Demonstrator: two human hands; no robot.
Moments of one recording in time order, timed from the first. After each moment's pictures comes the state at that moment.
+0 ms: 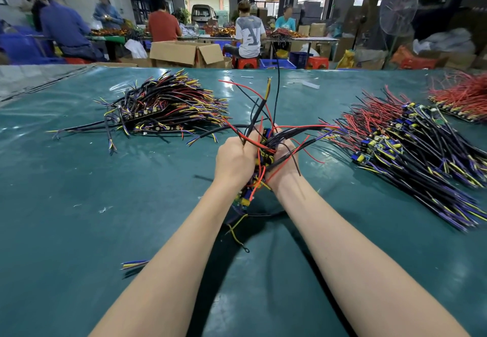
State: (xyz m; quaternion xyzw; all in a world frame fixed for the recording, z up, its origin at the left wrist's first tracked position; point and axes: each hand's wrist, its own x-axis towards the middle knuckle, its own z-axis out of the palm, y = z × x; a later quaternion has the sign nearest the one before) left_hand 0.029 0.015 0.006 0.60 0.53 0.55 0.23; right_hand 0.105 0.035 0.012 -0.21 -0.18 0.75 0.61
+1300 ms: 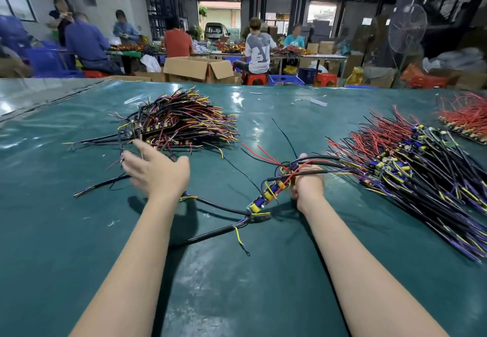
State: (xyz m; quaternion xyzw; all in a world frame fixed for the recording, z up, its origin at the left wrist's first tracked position) left_hand -0.065 0.013 0.016 0.36 0.81 0.46 0.10; right_hand 0.143 0.063 -0.006 -0.57 -0.26 0.49 0.60
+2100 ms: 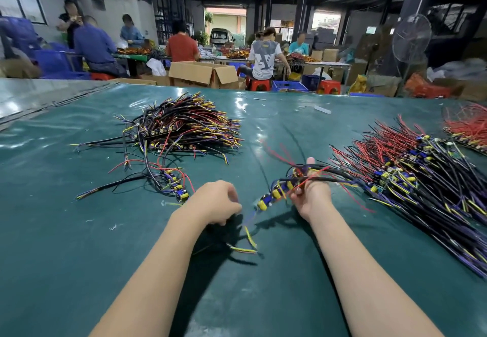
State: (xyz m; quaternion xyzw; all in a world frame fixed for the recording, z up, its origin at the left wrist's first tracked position) left_hand -0.029 0.006 0.004 0.69 0.68 0.15 0.19; right_hand 0.143 0.054 -0.002 -0.45 -0.24 0.59 0.63
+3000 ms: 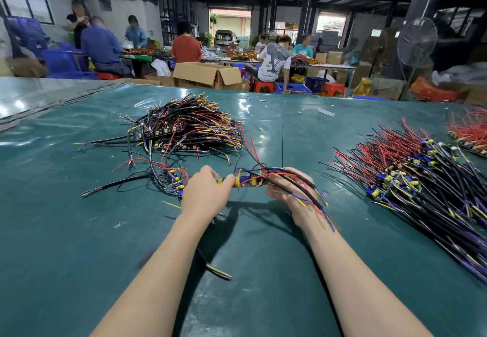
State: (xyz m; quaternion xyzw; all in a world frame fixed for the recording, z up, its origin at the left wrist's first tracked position) left_hand -0.030 0.015 -0.006 0.53 0.75 0.37 0.15; right_hand 0.139 0.035 -0.017 -0.35 -0.56 0.48 0.58
